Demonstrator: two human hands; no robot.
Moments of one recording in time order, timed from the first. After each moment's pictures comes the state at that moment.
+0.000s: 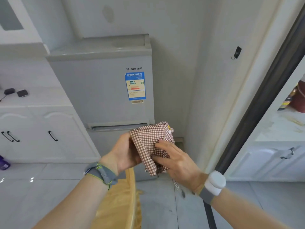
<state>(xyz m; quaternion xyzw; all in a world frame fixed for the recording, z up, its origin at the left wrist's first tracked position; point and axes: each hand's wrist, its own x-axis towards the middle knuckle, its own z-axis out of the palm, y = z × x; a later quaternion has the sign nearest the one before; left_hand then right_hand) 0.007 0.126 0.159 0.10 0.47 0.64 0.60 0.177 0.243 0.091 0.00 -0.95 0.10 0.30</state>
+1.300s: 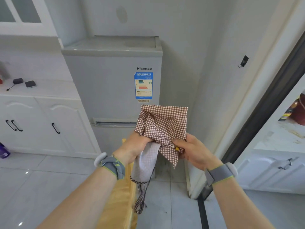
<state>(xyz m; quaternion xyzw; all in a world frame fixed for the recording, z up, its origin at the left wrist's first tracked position) 0.019 0.125 0.155 0.24 0.68 0.59 0.35 0.179 0.252 0.149 -0.22 -0.61 0.75 0.15</state>
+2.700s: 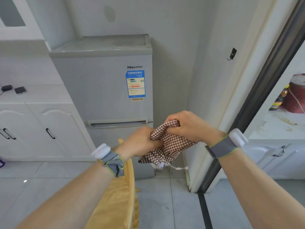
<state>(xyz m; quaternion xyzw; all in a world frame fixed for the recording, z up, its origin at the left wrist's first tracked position) 0.032 0.136 0.177 0.55 0.77 0.26 0.21 0.174 0.273 0.215 -0.14 -0.95 0.24 0.11</state>
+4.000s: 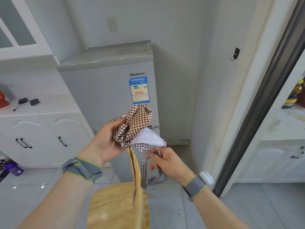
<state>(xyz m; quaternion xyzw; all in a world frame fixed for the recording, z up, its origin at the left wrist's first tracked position) -0.014 0.088 0.219 0.14 0.46 0.71 0.51 0.142 0.203 0.112 -0.16 -0.74 0.63 0.17</state>
